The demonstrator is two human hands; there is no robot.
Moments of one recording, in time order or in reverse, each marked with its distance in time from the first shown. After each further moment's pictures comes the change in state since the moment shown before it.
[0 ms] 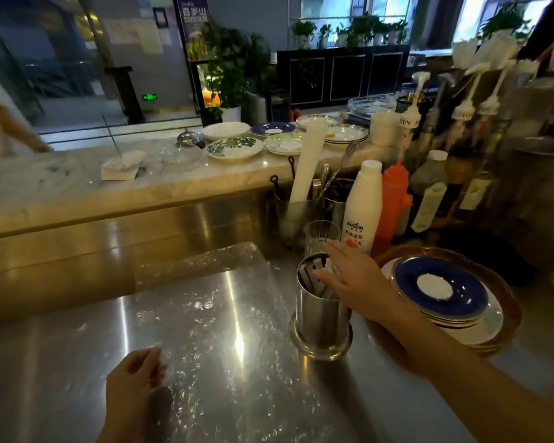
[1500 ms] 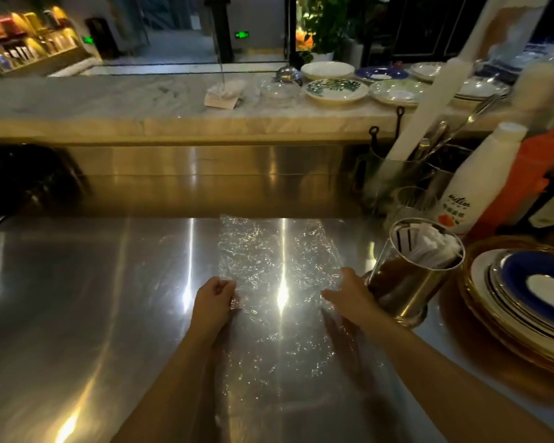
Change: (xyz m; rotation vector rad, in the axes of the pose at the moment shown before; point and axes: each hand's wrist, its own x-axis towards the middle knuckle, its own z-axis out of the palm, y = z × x) left_hand -0.041 0.016 0.005 0.121 0.021 -0.035; right_hand -0.030 -0.078 0.126 0.386 -0.523 0.498
